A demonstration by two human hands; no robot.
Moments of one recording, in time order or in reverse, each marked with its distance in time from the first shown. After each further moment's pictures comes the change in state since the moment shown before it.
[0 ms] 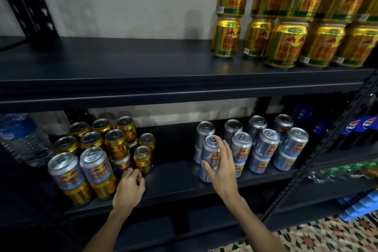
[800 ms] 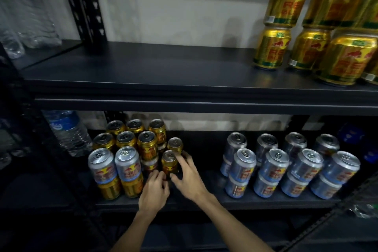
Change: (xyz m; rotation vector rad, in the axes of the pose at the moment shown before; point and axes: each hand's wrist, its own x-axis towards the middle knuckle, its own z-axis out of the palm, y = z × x) left_hand -0.001 -0.006 0.002 0.016 0.019 -0.015; right_hand 0.014 -0.054 0.147 0.009 -0.600 -0.084
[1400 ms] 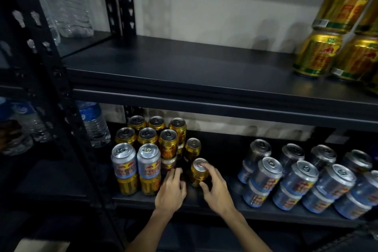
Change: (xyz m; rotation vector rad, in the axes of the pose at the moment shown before) left_hand -0.002 0.000 0.004 -0.031 0.030 -0.011; right_hand -0.017 0.045 0.008 0.023 0.154 -0.029
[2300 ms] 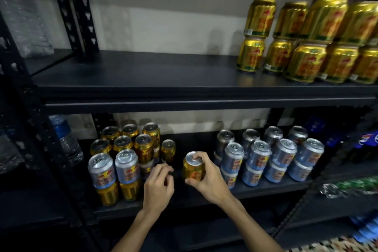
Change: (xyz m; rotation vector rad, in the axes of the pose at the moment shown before) left_hand -0.005 0.058 -0.059 -0.227 0.295 0.363; right_hand -0.040 -0.085 -0.080 -0.021 0.088 -0.016
